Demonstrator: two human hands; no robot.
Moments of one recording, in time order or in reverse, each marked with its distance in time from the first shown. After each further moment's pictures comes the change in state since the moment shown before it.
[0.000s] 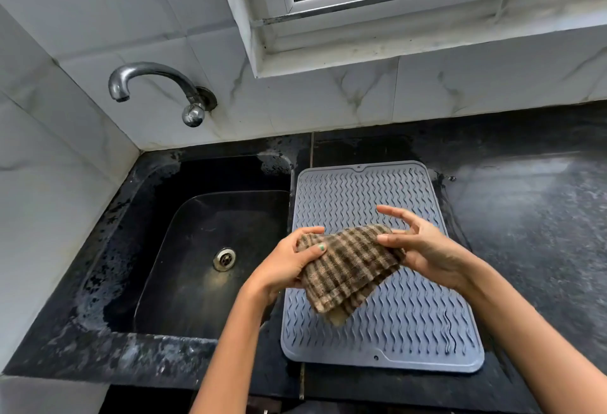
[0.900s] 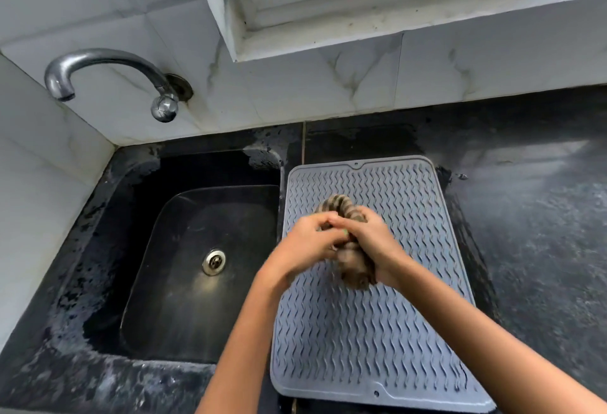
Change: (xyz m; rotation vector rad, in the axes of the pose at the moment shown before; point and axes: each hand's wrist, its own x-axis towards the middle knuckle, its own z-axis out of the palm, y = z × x) left_hand 0.055 0.045 0.022 0.048 -0.022 0.088; right_hand 0.081 0.013 0.046 -0.116 0.303 -0.018
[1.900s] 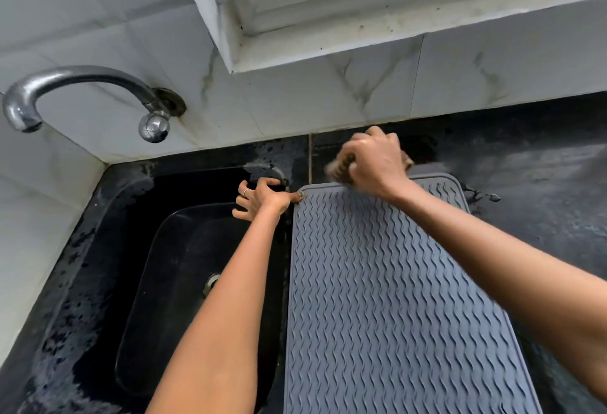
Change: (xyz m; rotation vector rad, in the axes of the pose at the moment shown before) left_hand 0.167 -0.016 -0.103 0.501 0.709 -0.387; right_hand 0.146 -0.098 0.001 -1.460 0.296 -0.837
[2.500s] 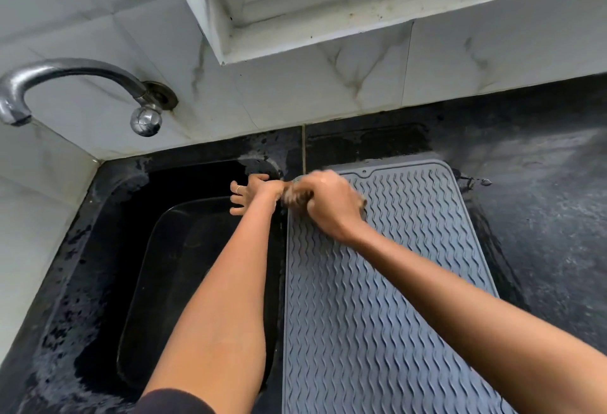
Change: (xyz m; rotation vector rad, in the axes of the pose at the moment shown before) left_hand 0.001 0.002 0.003 -0.129 -0.013 -0.141; right_hand -0.057 -0.069 0.028 0.333 -0.071 0.044
